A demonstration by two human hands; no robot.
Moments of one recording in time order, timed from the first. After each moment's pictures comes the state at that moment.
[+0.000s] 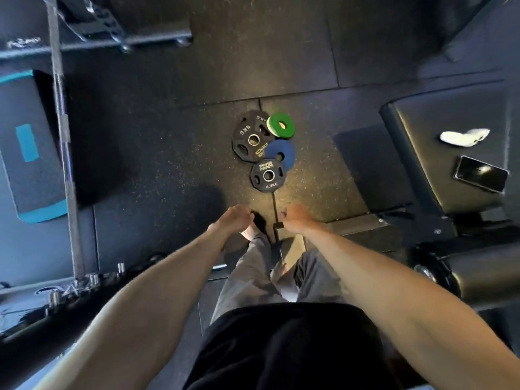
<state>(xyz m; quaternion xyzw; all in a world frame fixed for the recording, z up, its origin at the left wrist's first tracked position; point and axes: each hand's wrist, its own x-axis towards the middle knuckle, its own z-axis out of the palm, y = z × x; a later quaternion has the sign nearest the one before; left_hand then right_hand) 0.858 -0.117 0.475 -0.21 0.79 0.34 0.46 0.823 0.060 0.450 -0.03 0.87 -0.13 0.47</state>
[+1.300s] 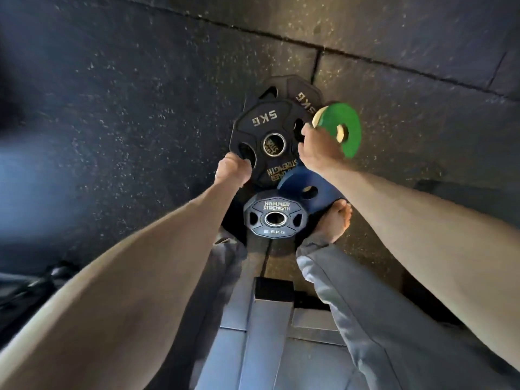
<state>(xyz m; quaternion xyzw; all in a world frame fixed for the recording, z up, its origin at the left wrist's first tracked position) 0.547 -0.194 -0.032 -0.57 0.61 0.38 0.39 0.416 -0.051 -0.016 -0.20 0.89 -0.01 0.41</state>
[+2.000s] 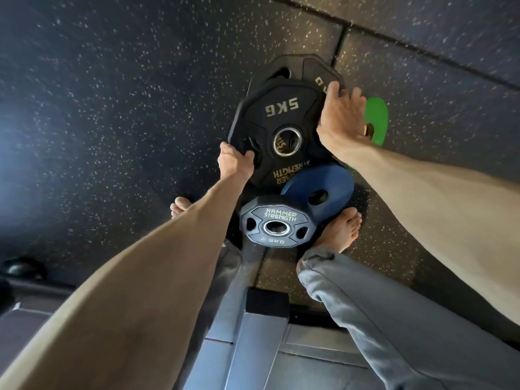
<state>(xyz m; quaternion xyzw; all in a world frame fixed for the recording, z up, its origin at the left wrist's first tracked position) 0.552 -0.179 -0.086 -0.65 0.59 0.42 0.23 0.380 -0.062 -0.097 -0.27 0.93 0.08 0.25</state>
